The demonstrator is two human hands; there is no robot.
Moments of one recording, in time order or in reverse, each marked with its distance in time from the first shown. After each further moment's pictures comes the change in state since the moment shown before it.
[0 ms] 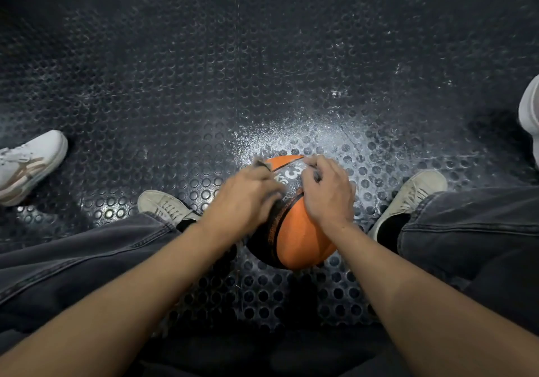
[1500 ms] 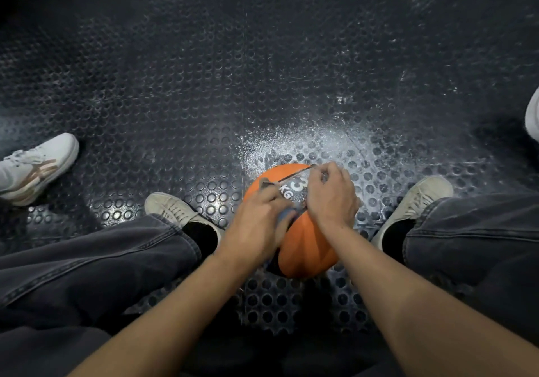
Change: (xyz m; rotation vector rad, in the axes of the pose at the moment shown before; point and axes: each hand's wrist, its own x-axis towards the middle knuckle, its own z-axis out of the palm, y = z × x) left_hand -0.021 0.025 0.018 -0.124 0.133 -0.108; right_hand 0.001 -0.011 0.006 0.024 0.039 0.246
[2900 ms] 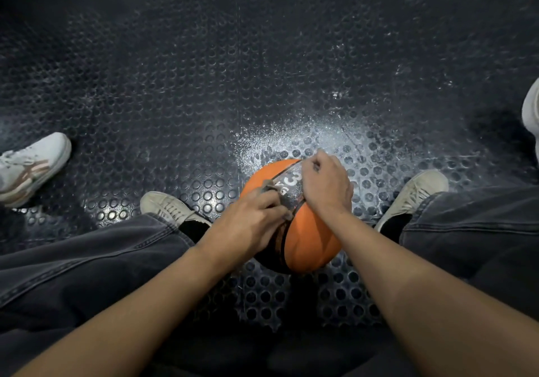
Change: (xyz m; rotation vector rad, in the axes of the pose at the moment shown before) left_hand -0.002 -0.018 -0.013 0.055 -0.216 0.282; right_hand 0.013 -0.004 0.001 -0.058 -0.053 -0.104
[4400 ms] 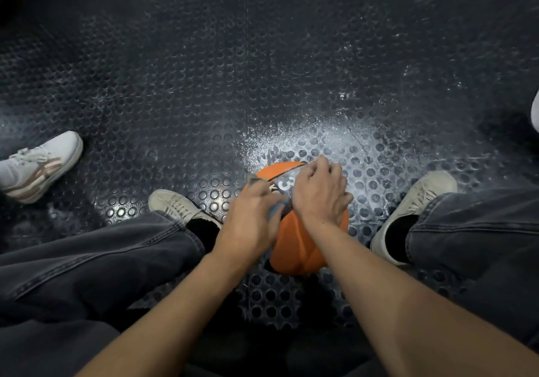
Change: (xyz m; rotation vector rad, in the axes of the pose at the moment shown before) left_hand 0.001 0.015 0.005 -0.025 0.193 -0.369; right_hand -0.022 -0.013 0.019 -0.066 0.106 0.069
